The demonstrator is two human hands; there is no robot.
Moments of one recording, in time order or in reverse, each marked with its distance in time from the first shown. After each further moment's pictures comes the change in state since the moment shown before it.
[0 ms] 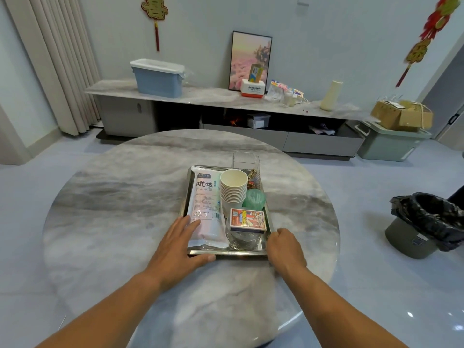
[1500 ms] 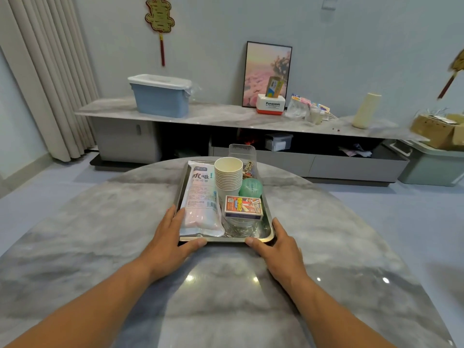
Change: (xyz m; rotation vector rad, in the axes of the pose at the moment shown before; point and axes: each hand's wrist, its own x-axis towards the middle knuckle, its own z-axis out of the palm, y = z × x) left_hand 0.257 -0.092 -0.048 -0.126 0.075 -0.075; right_hand 0.220 -0.110 0.097 0.213 -0.036 -0.400
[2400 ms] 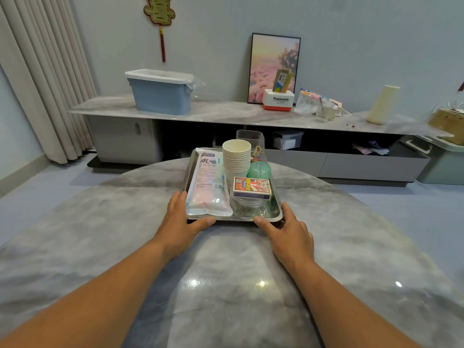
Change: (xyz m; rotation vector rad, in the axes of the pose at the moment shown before) left_hand 0.093 -0.015 0.013 -0.270 0.166 0.100; right_hand 0.078 0.001 0.031 -0.147 0.167 -0.026
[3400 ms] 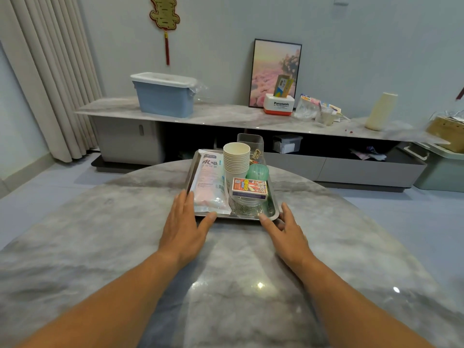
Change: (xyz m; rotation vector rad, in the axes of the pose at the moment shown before) left_hand -0.030 0.037 0.012 0.333 0.082 -0.093; right_hand -0.005 -0.006 -0.022 0.217 -0.229 0.055
